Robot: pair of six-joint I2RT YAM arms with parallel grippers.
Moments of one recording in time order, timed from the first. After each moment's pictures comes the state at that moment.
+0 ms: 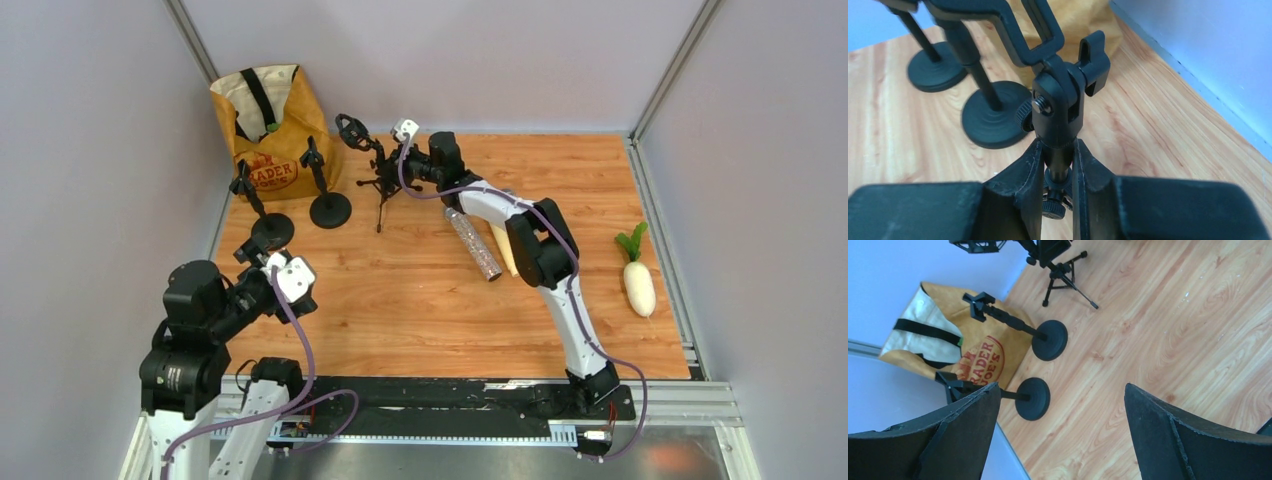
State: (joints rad) left arm -0.10 0.47 1.11 -1.01 0.43 0.79; right arm 0.57 2.36 1.84 0.40 -0.58 -0.04
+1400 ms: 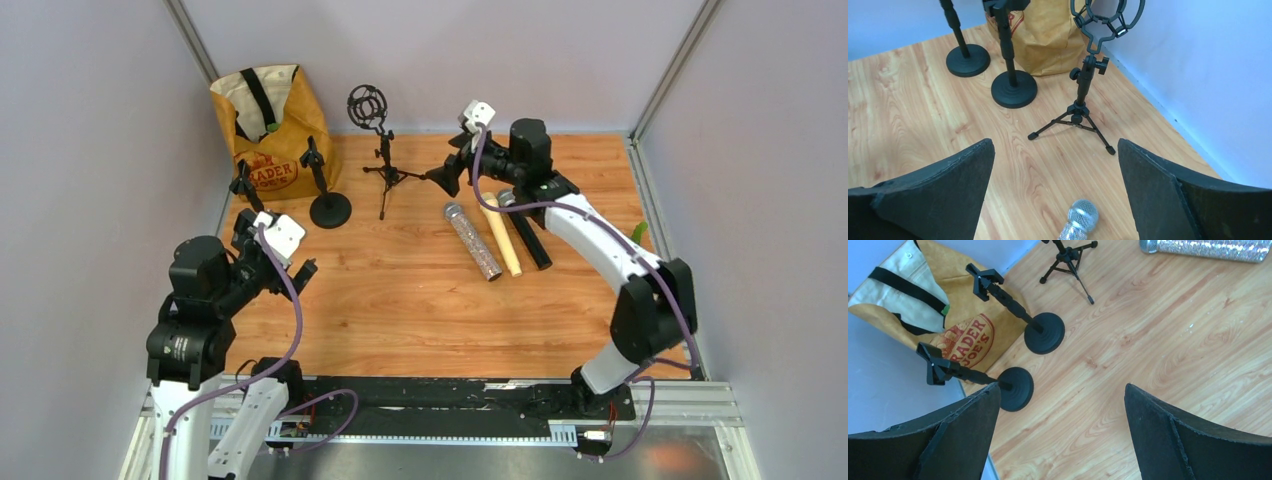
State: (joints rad) left arm -0.10 0.58 1.13 -0.91 0.33 0.55; right arm 0.45 1.66 1.37 0.15 -0.57 -0.14
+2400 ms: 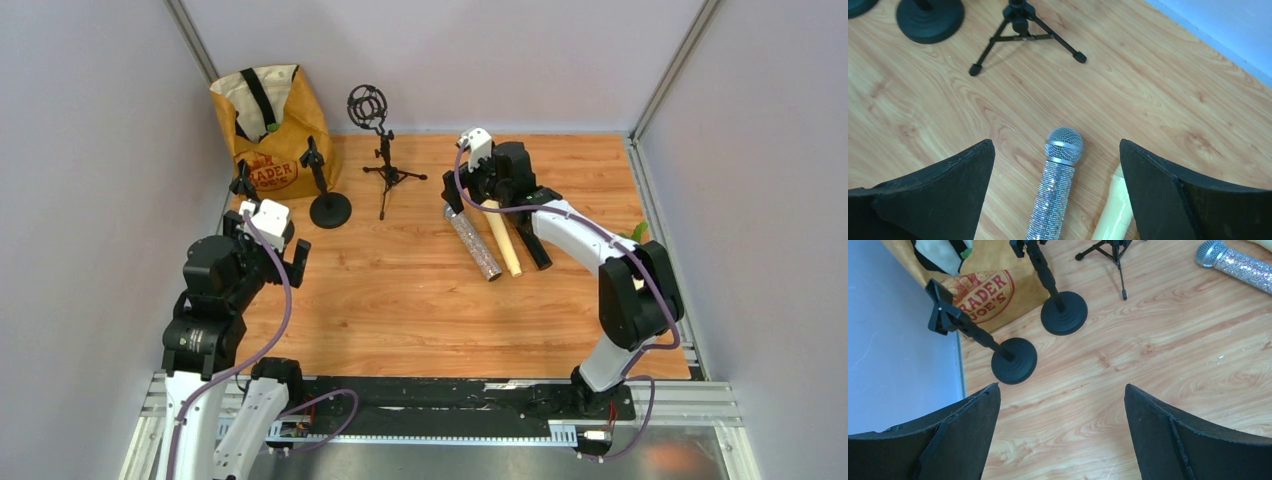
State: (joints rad) left arm -0.10 0.57 1.00 -0.77 0.11 0.31; right arm 0.46 1.68 1.24 0.05 -0.26 -0.12
